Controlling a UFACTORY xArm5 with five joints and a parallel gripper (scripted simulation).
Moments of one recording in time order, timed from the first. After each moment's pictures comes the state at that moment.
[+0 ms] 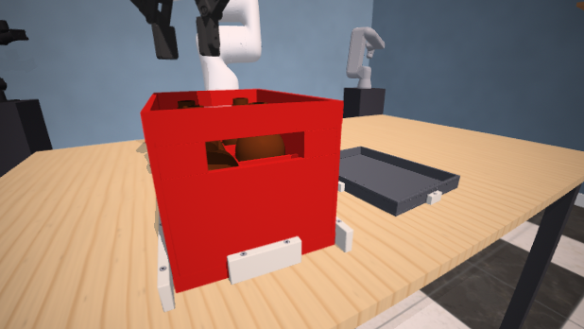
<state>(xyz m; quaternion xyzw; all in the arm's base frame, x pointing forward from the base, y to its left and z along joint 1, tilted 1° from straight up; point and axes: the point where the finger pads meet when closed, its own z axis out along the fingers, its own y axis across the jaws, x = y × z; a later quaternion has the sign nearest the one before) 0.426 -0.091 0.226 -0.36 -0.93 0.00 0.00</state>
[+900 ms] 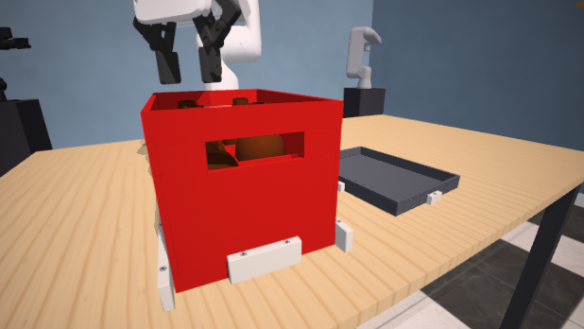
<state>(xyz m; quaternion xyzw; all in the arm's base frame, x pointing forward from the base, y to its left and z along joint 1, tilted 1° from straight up) 0.424 -0.092 0.196 -0.36 -0.93 0.00 0.00</state>
